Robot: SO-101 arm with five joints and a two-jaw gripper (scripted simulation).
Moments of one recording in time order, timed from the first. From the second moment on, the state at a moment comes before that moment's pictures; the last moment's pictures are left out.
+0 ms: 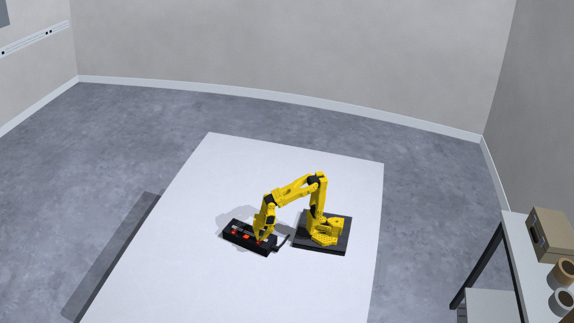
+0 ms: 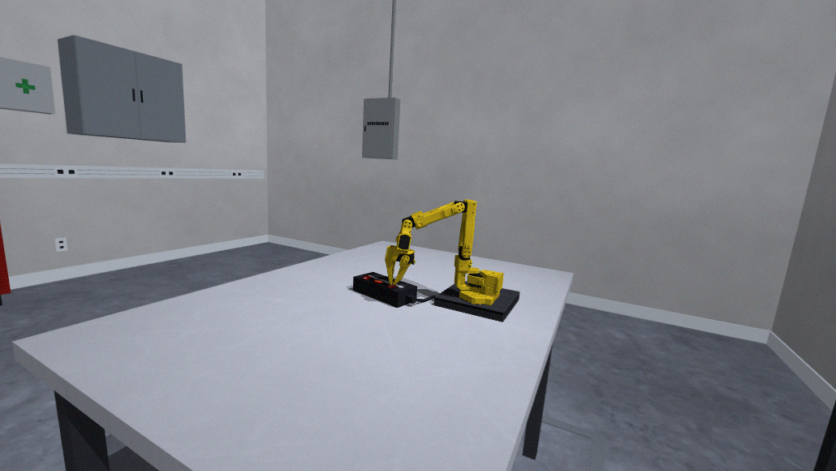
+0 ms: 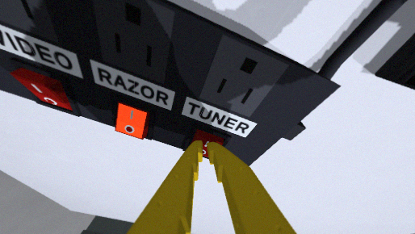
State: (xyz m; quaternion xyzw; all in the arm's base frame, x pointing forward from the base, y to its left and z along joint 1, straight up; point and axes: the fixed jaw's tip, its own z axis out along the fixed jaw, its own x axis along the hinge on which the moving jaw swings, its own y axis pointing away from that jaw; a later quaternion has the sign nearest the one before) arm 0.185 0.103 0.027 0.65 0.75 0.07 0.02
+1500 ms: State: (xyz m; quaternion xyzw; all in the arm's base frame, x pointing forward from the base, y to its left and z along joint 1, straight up) arm 0.181 0.099 0.040 0.66 0.76 0.01 0.00
